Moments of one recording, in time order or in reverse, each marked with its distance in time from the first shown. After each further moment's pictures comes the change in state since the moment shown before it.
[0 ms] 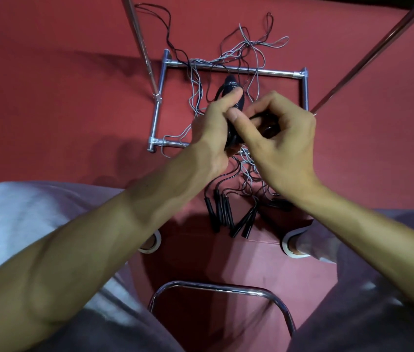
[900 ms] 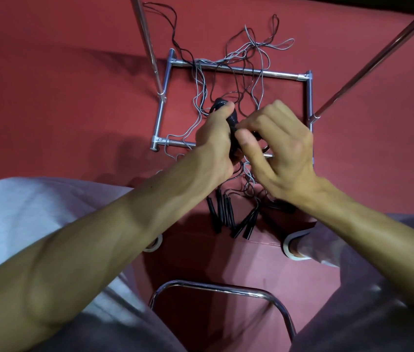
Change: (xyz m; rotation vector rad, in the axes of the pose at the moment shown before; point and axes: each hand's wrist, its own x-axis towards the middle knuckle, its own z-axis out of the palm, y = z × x) left_hand 0.014 -0.010 -0.009 -0.097 0.101 -0.130; right_hand -0.002 0.027 -0.001 -0.218 -0.119 -0.579
